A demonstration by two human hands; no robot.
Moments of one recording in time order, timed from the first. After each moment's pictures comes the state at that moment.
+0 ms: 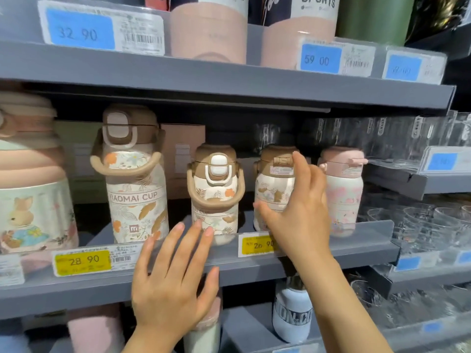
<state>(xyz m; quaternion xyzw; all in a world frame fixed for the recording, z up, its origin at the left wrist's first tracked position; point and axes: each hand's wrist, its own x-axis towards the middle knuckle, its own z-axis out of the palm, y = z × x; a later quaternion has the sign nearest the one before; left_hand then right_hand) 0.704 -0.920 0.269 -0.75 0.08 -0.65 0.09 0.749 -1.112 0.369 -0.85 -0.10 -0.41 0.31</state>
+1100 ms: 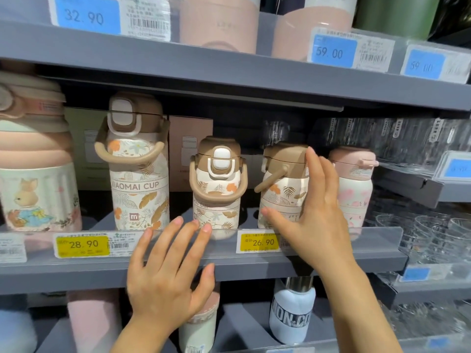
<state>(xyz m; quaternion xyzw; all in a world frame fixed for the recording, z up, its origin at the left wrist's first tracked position) 0.704 -0.923 0.269 -0.75 0.08 -0.65 0.06 0.748 -1.140 0.367 -0.84 -0.21 -0.39 0.32</state>
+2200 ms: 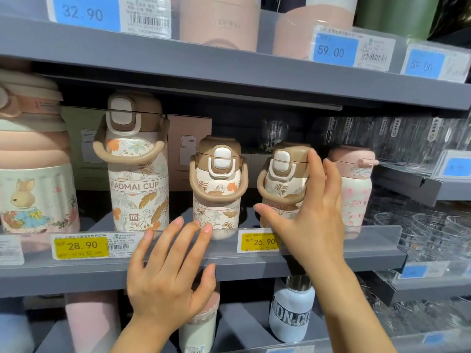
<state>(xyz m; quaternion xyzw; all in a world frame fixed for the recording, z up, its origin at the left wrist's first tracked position) 0.705 -0.923 0.268 -0.75 0.08 -0.66 0.06 0.749 -1.128 0.362 -0.83 -0.14 -0.43 0.33</state>
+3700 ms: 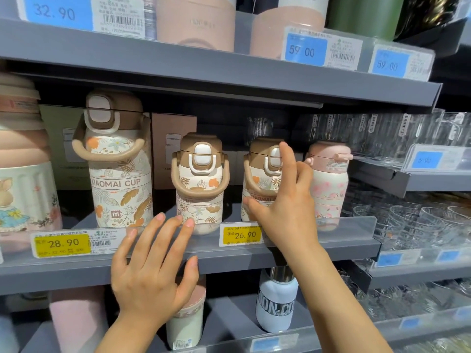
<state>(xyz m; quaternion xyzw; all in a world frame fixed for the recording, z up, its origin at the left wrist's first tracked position) 0.703 -0.928 0.268 -0.75 0.07 -0.65 0.05 0.759 -1.129 0.367 -0.84 -0.17 -0.40 0.32</state>
